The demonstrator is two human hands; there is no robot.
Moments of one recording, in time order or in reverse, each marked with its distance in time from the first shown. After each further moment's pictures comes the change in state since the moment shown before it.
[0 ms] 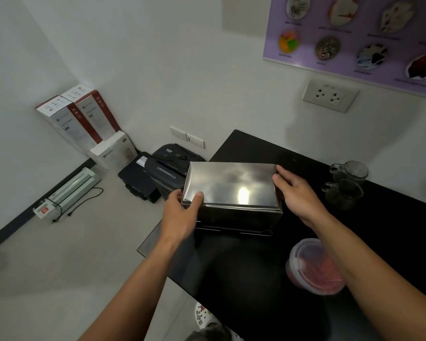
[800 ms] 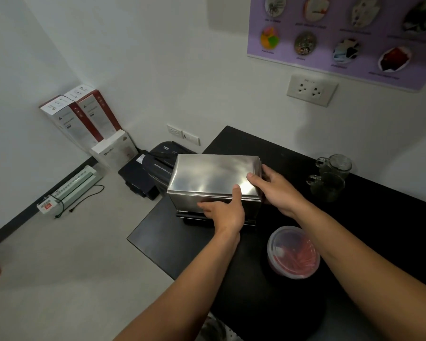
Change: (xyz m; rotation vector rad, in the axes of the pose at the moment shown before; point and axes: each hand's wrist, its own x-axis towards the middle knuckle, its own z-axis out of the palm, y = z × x) left_hand -0.075 0.060 0.139 -0.456 0.048 -0.387; right_hand -0.006 0.010 -0.012 0.062 -0.235 -0.005
